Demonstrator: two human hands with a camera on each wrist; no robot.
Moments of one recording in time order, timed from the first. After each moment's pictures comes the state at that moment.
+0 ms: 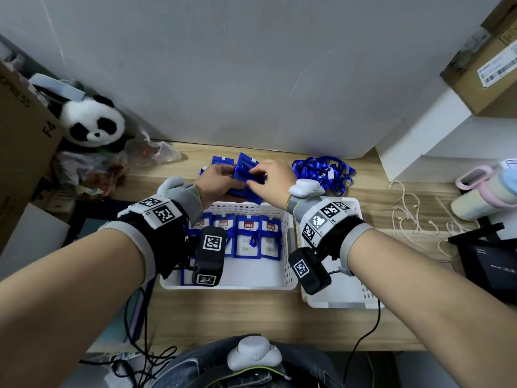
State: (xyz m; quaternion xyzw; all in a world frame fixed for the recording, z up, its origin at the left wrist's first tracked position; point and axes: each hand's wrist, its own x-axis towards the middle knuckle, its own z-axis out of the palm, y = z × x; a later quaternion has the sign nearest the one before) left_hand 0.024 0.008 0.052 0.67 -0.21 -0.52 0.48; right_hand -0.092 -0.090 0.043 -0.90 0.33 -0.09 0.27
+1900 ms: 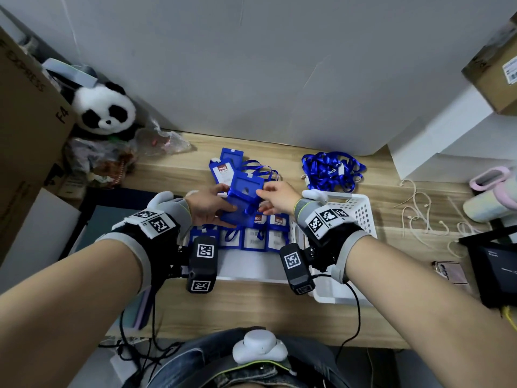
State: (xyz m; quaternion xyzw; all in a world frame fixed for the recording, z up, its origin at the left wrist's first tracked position) left_hand 0.032 0.056 0.023 0.66 -0.12 -0.62 0.41; right_hand -0.094 -0.072 0.007 -0.64 0.45 0.02 0.62
